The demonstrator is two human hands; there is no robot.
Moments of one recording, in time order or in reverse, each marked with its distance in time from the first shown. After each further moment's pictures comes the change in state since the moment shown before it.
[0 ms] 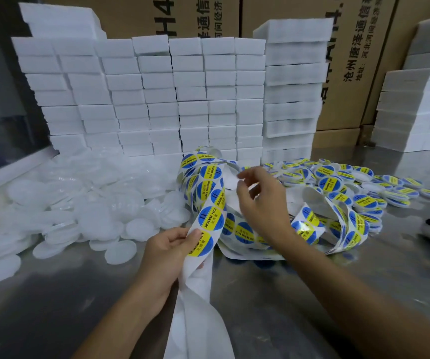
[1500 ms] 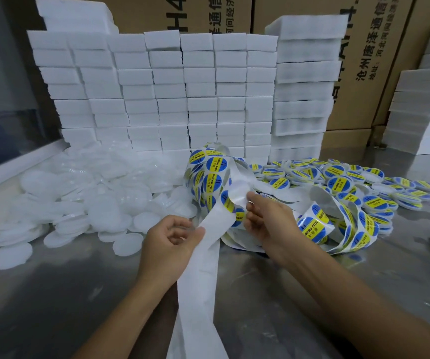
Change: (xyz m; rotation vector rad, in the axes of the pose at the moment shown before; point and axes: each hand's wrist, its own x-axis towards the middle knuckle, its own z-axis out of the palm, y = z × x) left_hand 0.005 -0.006 -0.013 0.445 0.191 0.270; right_hand -0.021 -0.008 -0.002 0.840 -0.089 0.937
